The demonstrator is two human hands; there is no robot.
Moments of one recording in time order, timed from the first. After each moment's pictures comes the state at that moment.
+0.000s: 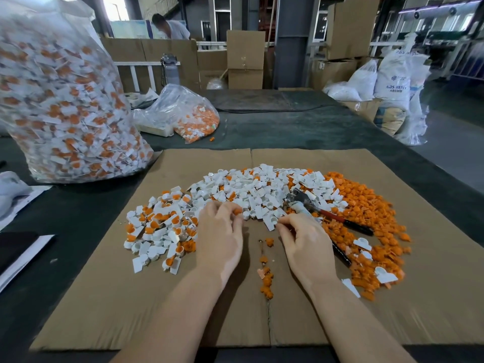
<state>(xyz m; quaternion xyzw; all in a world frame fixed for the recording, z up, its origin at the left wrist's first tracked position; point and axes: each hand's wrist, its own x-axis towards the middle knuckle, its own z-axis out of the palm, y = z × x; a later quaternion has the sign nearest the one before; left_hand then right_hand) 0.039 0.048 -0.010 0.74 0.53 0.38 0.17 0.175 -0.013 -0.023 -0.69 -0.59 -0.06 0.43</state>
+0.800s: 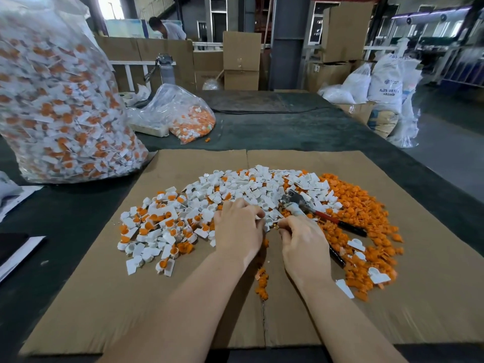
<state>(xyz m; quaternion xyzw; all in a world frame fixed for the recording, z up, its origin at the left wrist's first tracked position) 0.075 0.059 -0.010 0.82 0.51 0.25 0.09 0.175 -0.011 -0.026 -0.73 -0.56 -0.10 0.39</state>
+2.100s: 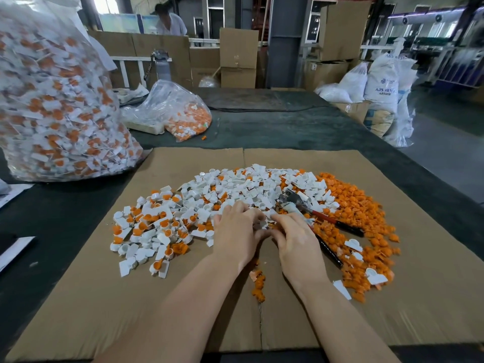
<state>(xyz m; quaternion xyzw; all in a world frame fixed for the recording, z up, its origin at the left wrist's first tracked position) 0.075 0.065 -0.022 0.84 0.47 0.24 0.12 0.175 -0.012 -0.023 -0.70 -0.60 -0.03 0.38</state>
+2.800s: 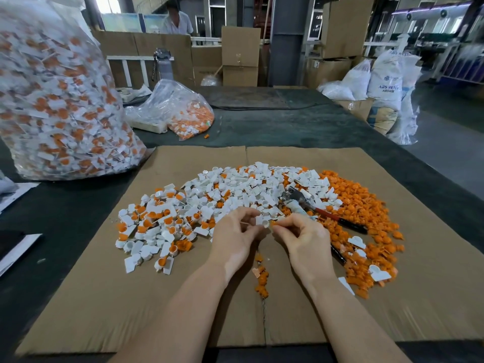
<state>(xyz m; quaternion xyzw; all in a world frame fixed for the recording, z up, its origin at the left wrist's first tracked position) 0.058 0.055 -0.024 0.72 0.45 0.36 0.39 0.179 -0.014 -0.023 -0.67 -0.50 0.11 0.53</state>
